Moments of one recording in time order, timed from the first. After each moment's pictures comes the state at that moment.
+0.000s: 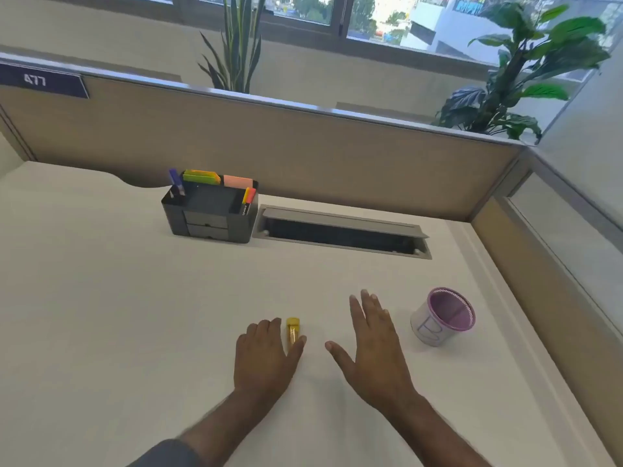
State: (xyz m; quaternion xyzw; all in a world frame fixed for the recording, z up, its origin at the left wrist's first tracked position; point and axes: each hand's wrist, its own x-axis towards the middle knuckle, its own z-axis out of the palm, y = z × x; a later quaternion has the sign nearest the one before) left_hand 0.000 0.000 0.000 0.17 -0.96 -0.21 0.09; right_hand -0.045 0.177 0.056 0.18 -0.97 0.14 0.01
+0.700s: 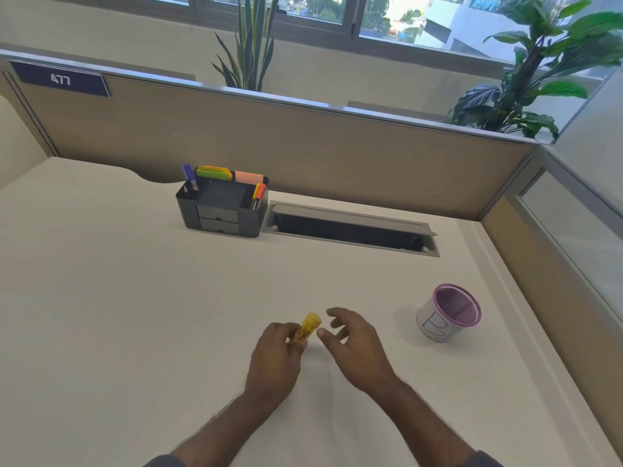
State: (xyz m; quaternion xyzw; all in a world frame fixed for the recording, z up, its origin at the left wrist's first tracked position) left_hand 0.021 0.009 0.015 0.18 -0.86 -0.46 0.10; right_hand -0.037 0.155 0.065 0.15 -0.89 0.42 -0.10
